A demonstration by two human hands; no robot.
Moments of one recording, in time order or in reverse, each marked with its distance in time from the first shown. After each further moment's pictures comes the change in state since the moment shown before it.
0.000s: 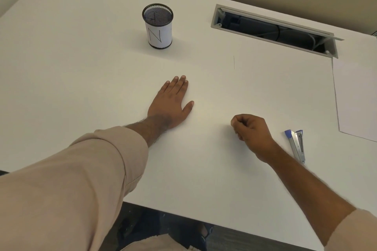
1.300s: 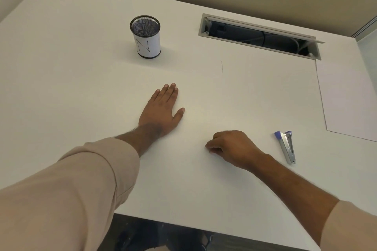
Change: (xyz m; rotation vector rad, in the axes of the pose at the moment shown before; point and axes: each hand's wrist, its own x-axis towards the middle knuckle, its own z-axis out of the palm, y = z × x) left_hand 0.000 -0.001 0.003 0.001 0.013 -0.003; right_hand -0.007 -0.002 0.008 -1.003 -0.363 -0.545
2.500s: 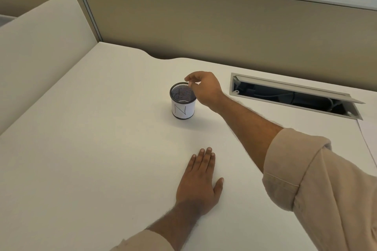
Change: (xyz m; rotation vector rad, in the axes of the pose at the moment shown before) left_hand 0.001 0.002 0.001 -0.056 0.010 -0.008; right_hand 0.312 -0.049 -0.173 0.629 0.563 0.246
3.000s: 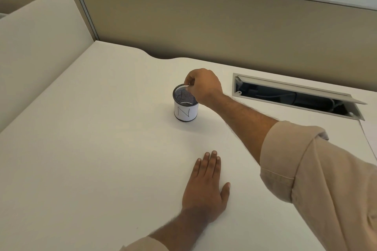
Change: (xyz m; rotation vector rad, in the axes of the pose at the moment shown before) left_hand 0.001 0.000 0.000 0.001 0.021 0.014; right_hand 0.026 -0.009 0.018 -0.383 -0.013 -0.065
